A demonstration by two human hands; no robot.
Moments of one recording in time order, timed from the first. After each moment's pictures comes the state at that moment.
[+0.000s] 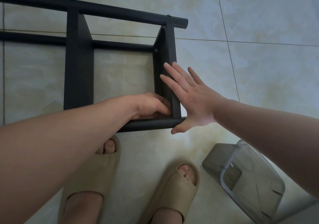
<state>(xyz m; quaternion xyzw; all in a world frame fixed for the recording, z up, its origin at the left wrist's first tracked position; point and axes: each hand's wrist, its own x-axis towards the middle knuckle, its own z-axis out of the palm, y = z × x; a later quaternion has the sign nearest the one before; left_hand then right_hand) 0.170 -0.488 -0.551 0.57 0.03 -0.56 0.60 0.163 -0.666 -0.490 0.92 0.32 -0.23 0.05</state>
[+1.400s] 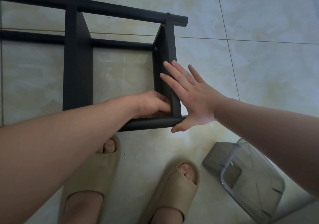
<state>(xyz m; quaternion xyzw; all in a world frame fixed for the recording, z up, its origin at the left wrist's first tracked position) 0.169 -0.490 -0.555 0.60 0.02 -0.53 0.60 0.162 -0.667 -0.489 0.92 0.32 -0.21 0.05</state>
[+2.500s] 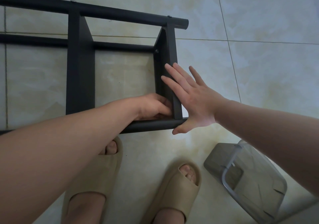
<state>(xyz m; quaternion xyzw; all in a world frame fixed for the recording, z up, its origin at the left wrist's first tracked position) 0.168 -0.489 -0.563 0.59 0.00 -0.54 0.60 0.162 -0.667 -0.492 0.92 0.33 -0.22 0.06</state>
